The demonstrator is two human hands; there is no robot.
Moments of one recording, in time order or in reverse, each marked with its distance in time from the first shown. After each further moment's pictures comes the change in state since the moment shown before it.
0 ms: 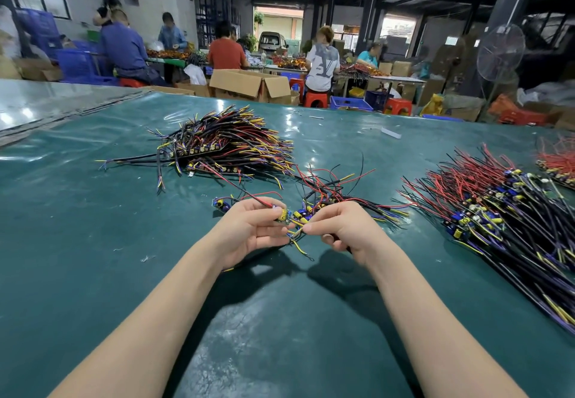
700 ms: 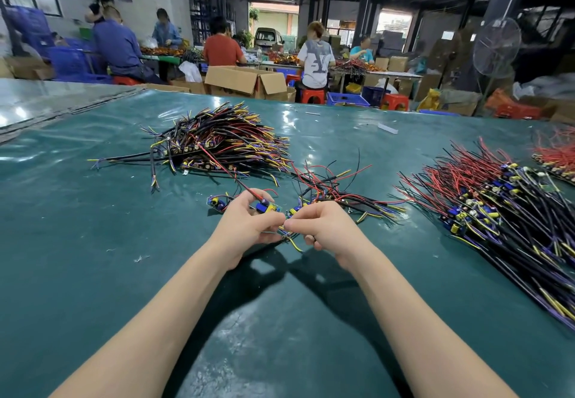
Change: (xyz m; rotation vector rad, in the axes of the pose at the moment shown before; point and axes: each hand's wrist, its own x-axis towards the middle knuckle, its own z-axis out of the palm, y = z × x) left_hand 0.007 -0.012 0.007 0.226 0.206 0.190; right_hand 0.001 0.001 0.019 -0.112 -0.024 -0.090
